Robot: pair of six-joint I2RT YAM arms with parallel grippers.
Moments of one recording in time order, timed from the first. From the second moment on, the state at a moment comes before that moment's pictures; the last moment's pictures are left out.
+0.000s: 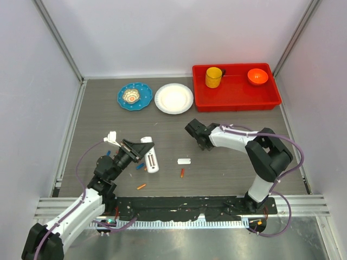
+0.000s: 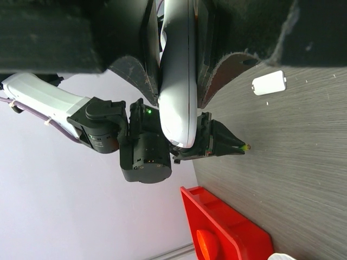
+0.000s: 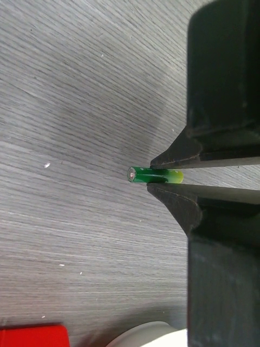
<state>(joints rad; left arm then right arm) -0.47 0.55 0.05 0.58 0.19 -1.26 0.73 1.72 1.01 -0.61 0.60 2.00</state>
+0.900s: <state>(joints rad) -0.47 0.56 0.05 0.56 0.19 -1.25 0.70 1.49 1.00 -0.45 0.41 1.06</state>
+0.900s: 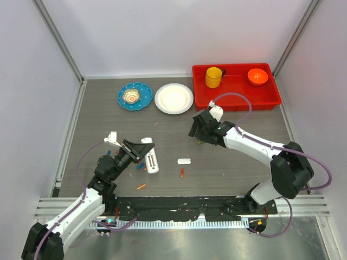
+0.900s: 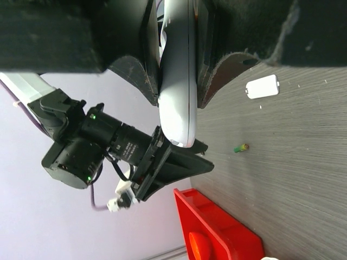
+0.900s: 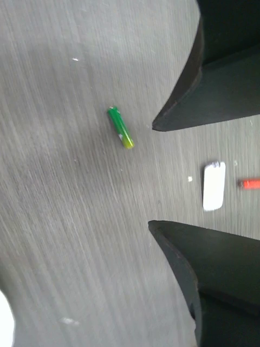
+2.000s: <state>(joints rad) -0.47 0.63 0.05 0.57 0.23 -1.23 0.57 1.73 1.05 -0.43 0.11 0.21</state>
